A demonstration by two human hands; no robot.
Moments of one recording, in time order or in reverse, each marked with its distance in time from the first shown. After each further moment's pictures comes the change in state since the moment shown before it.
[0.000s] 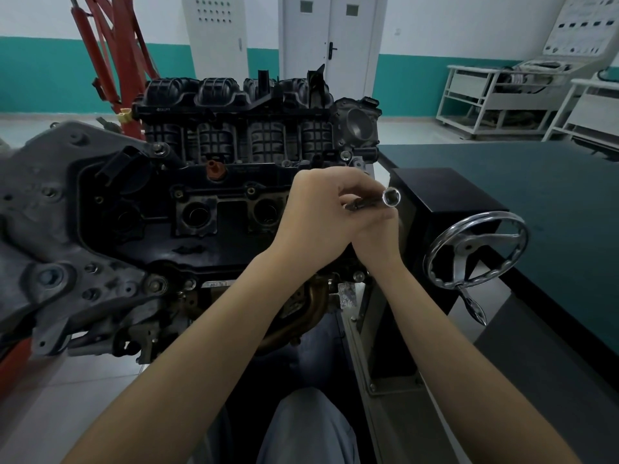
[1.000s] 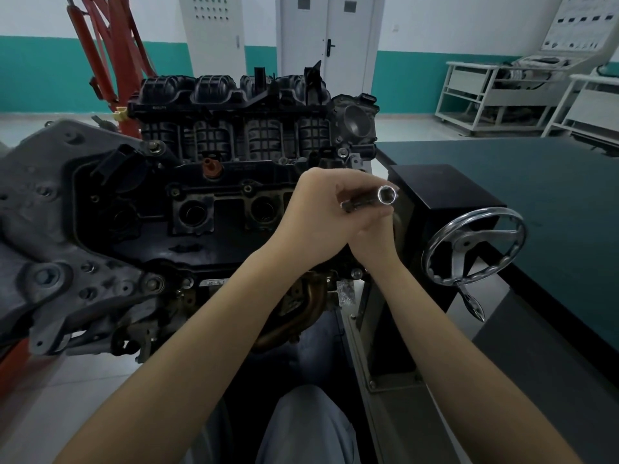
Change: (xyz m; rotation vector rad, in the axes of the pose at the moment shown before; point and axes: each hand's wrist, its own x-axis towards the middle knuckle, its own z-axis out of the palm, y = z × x) left_hand 0.000 0.004 0.000 -0.038 -0.098 -0.030; right_hand -0.004 0.000 -0.001 0.020 -0.002 -0.029
